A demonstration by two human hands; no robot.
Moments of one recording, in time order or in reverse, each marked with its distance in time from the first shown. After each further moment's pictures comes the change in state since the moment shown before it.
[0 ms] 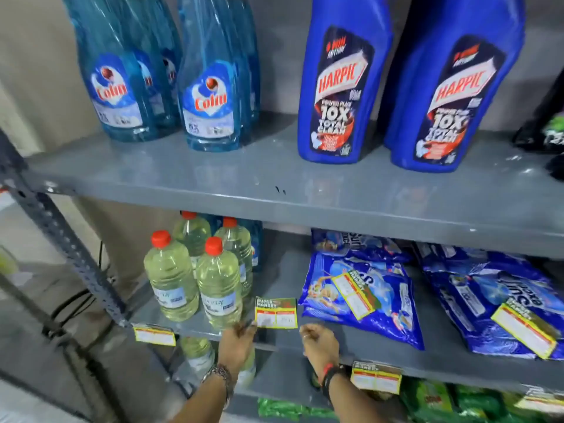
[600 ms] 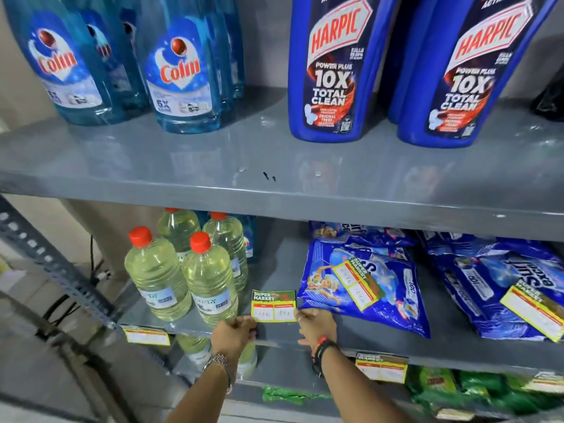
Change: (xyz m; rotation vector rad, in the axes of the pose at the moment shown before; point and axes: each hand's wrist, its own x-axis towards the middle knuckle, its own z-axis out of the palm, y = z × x) left_hand 0.034 -0.005 0.006 -0.032 0.026 -0.139; right_hand 0.028 -0.014 0.008 0.175 -0.044 0.170
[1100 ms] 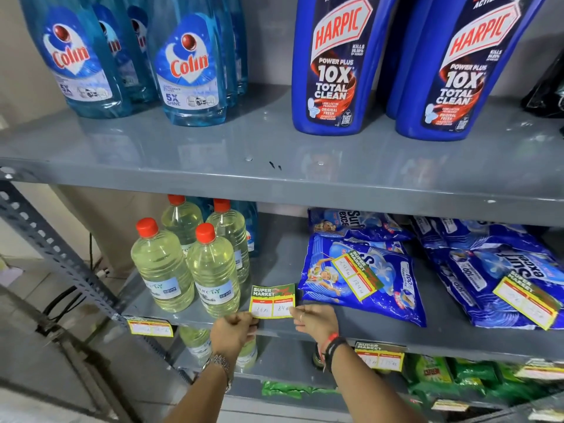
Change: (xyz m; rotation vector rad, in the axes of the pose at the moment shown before) left_hand -0.013 -0.008 -0.009 -0.110 -0.031 0.027; right_hand -0.016 0.002 -0.007 0.170 -0.122 -0.045
